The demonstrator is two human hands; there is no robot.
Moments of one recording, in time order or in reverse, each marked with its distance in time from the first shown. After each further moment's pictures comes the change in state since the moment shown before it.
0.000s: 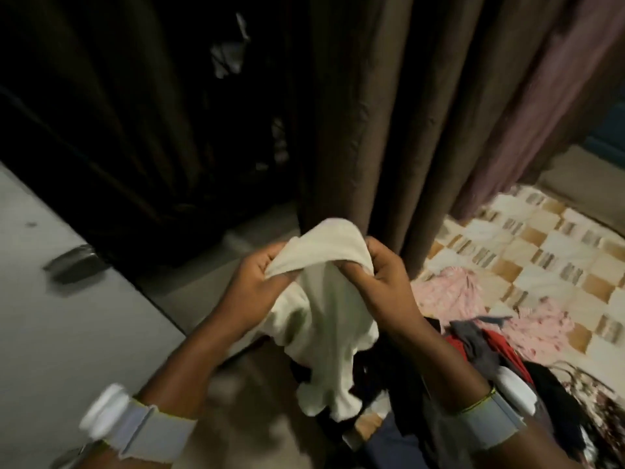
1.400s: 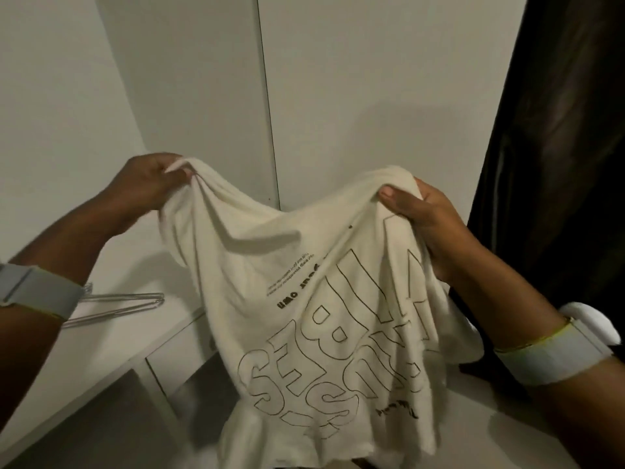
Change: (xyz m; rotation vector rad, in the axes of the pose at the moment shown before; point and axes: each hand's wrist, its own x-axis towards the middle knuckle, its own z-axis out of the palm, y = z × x) left_hand -0.387 0.225 -0.367 0.623 1.368 -0.120; right_hand 0.020 -0.293 0.293 0.677 -1.210 -0.198
